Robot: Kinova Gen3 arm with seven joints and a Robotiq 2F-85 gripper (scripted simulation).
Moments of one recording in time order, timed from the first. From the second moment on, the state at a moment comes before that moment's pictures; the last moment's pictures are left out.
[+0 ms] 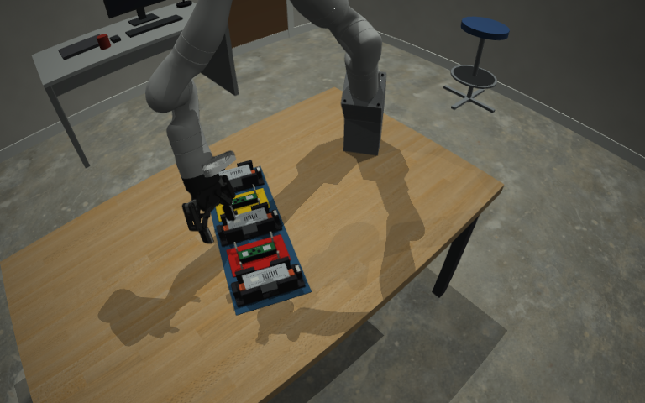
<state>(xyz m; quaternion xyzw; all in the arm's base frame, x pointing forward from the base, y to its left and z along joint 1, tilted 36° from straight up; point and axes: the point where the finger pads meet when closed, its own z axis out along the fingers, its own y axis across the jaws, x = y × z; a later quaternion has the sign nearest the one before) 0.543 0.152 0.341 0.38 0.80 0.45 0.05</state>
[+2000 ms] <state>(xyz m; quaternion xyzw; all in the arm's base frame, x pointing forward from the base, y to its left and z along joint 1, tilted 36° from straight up) 0.398 0.027 0.238 0.15 0.94 0.24 0.20</state>
